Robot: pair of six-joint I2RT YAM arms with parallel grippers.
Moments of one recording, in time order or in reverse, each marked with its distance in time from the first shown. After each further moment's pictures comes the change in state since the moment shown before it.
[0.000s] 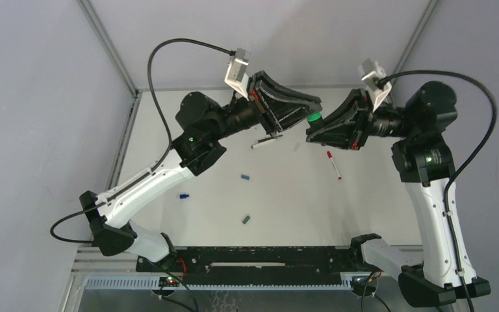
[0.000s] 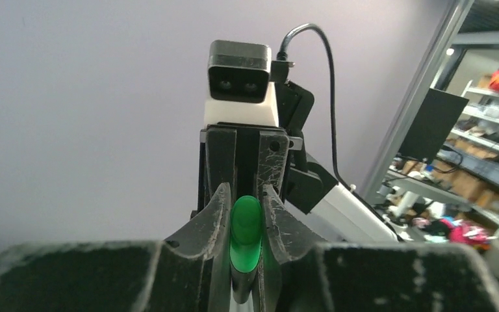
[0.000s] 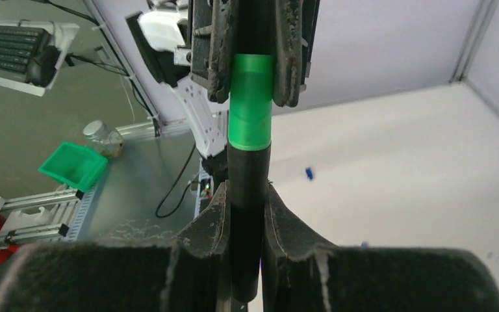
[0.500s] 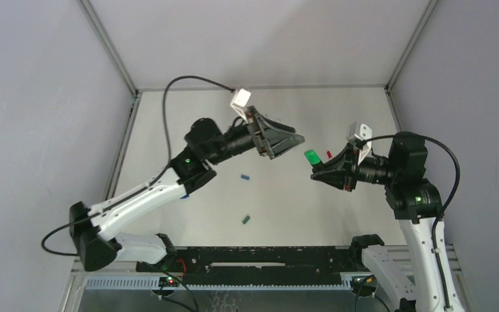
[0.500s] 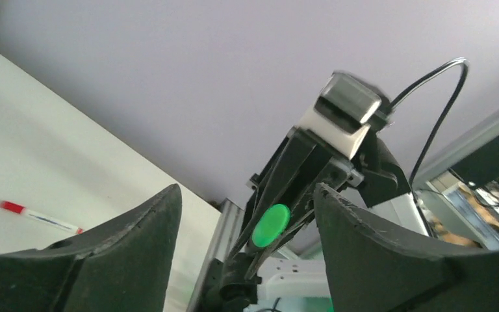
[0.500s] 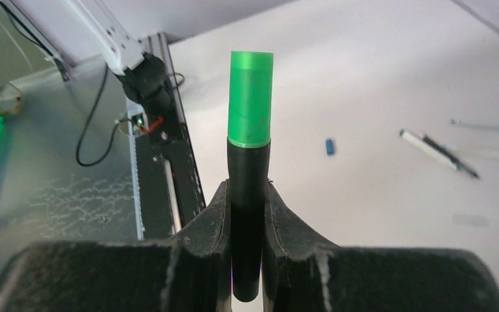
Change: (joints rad) left arm 0.069 -0.173 -0.447 -0.039 -0.122 -0.227; right arm -0.082 -0.319 -0.500 -0.403 0.174 -0.546
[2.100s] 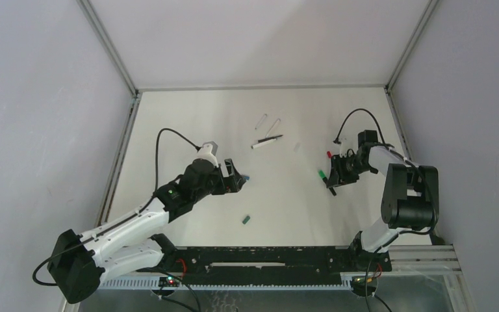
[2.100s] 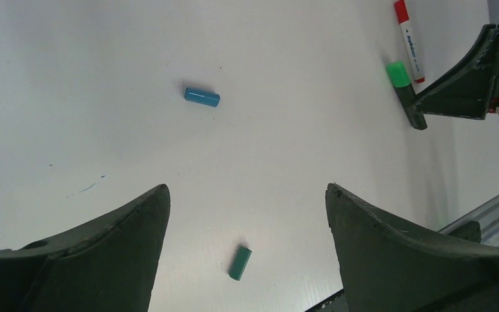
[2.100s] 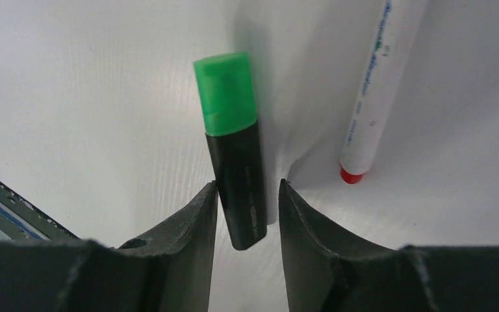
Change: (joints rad) left arm 0.174 -0.337 -0.633 -0.502 -0.487 0.060; right arm -0.224 0.840 -0.230 0.014 0.626 -0.161
